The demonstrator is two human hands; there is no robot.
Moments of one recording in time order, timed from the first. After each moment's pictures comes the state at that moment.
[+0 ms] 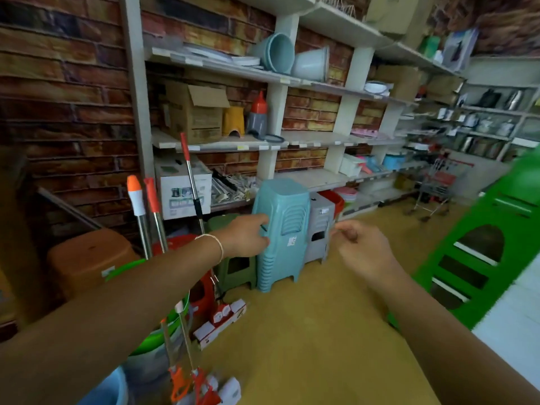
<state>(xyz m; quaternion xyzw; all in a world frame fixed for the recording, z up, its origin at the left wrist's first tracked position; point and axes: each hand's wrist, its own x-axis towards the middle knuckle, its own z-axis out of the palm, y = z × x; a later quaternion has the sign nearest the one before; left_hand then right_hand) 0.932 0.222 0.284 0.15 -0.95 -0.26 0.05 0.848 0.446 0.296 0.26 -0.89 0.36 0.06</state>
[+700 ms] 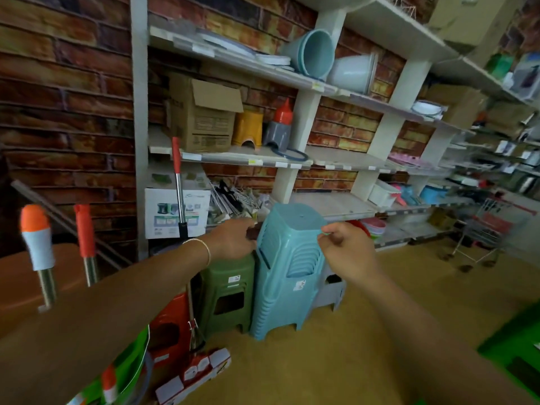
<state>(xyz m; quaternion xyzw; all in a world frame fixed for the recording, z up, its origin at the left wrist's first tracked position) 0.660 0.054 0.267 0.24 -0.93 -0.28 0.08 0.537 0.253 0.289 0.34 -0.87 0.36 0.03</state>
